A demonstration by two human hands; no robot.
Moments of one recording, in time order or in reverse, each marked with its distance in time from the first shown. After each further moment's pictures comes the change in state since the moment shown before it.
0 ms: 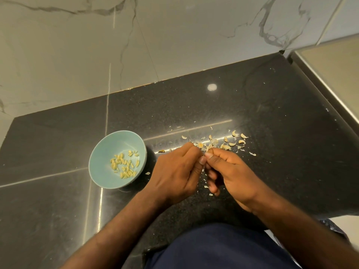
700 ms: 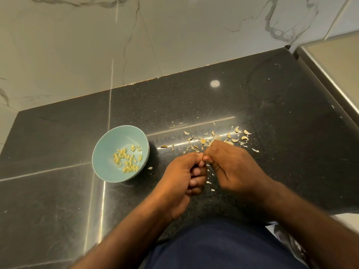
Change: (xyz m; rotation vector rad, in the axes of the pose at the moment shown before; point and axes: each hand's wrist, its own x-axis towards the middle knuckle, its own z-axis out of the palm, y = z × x) left_hand 0.000 0.043 -0.015 -1.352 -0.135 -1.023; right_hand 0.016 0.013 -0.021 -1.023 0.050 -0.849
